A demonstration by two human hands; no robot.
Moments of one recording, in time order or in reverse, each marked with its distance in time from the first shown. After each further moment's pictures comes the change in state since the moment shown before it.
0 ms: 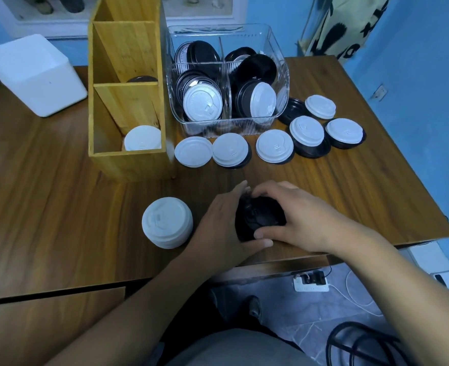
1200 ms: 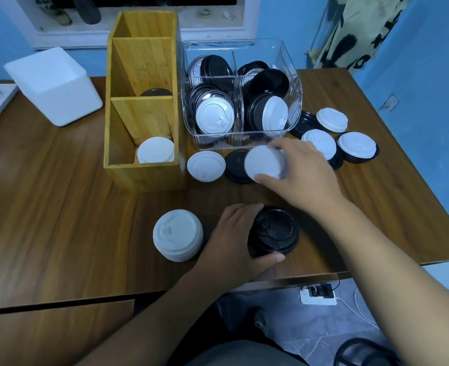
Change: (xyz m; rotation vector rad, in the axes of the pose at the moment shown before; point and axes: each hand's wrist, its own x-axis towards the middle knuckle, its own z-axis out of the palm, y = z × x) left_hand 0.003 -0.006 0.005 0.129 0.066 0.075; right_hand 0.071 -0.002 -0.027 -0.195 0.462 0.181
